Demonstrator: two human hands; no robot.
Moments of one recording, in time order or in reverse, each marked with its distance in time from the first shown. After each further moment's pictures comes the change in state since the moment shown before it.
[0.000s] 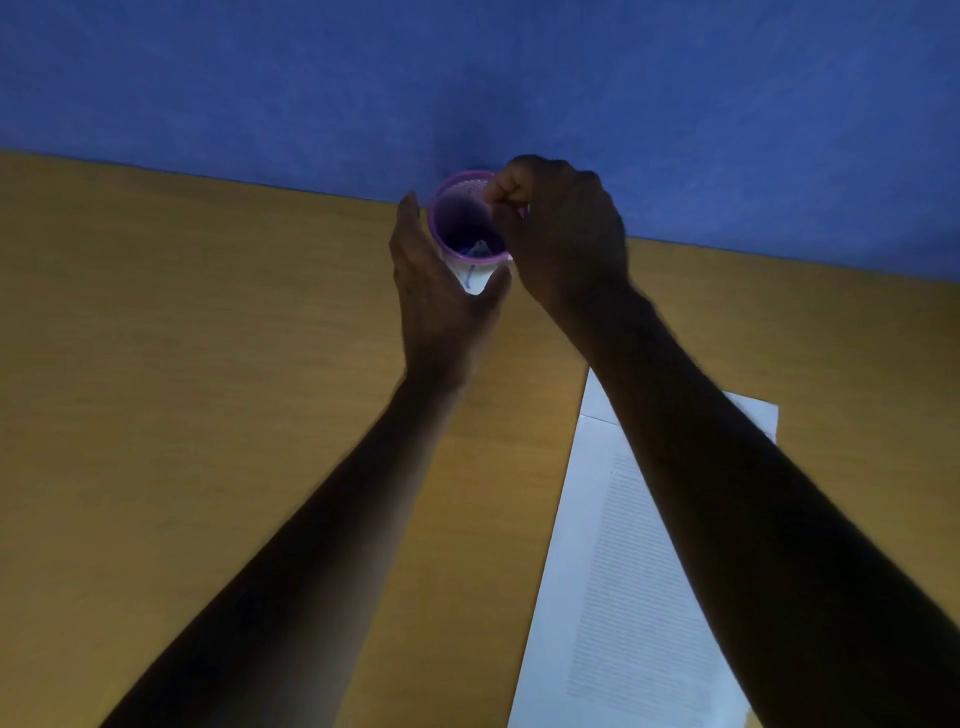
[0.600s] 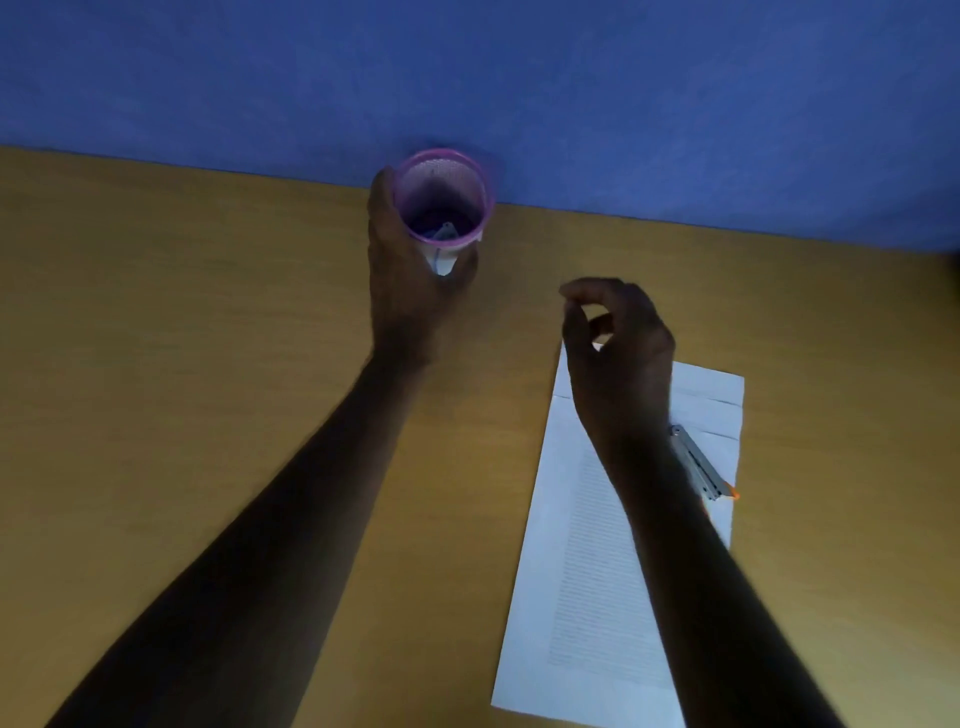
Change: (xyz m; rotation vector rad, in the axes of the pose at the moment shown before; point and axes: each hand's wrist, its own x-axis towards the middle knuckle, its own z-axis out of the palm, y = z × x) left_hand 0.009 0.000 0.004 -0.027 -0.039 0.073; right_hand -0.120 0.060 0.002 0.211 0.287 0.246
